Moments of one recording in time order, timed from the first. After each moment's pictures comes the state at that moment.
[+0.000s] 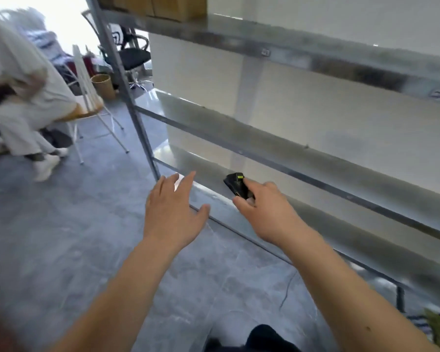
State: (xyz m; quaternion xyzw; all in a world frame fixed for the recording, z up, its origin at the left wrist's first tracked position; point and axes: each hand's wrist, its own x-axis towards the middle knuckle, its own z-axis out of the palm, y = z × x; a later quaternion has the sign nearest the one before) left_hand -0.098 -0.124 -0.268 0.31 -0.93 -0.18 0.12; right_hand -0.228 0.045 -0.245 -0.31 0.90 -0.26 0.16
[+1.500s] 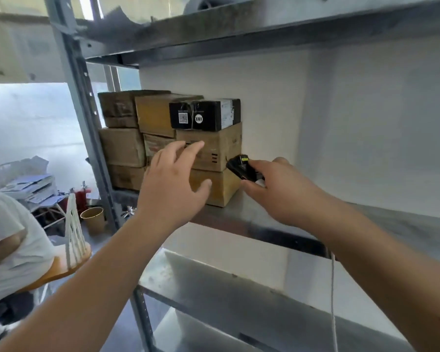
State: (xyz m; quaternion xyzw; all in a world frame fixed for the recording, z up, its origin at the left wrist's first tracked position) left_hand -0.439 -0.557 -0.029 0.10 -0.90 -0.07 0.42; right_hand -0.532 -0.349 -0.006 -0.36 0.89 -0.26 -0.10
